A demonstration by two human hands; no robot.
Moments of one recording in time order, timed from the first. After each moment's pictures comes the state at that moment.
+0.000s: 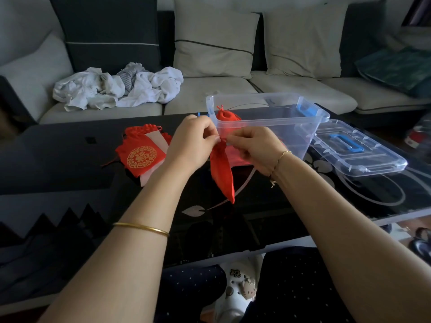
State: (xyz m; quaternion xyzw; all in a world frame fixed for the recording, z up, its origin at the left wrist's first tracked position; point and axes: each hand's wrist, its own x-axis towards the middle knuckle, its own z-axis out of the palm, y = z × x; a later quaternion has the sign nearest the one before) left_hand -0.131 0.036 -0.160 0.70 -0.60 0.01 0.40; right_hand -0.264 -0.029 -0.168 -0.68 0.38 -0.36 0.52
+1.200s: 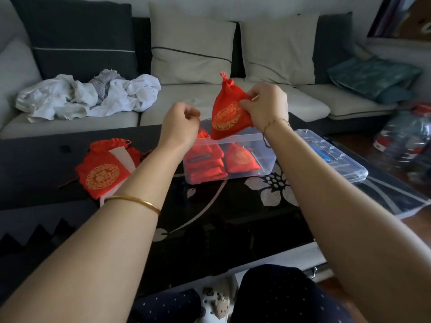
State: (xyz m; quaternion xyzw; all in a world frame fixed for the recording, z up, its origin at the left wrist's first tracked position) left_hand -0.164 -0.045 -0.128 0.67 -0.48 -0.15 0.55; right_hand -0.313 -0.119 -0.096 -0.73 0.53 -0.41 0.14
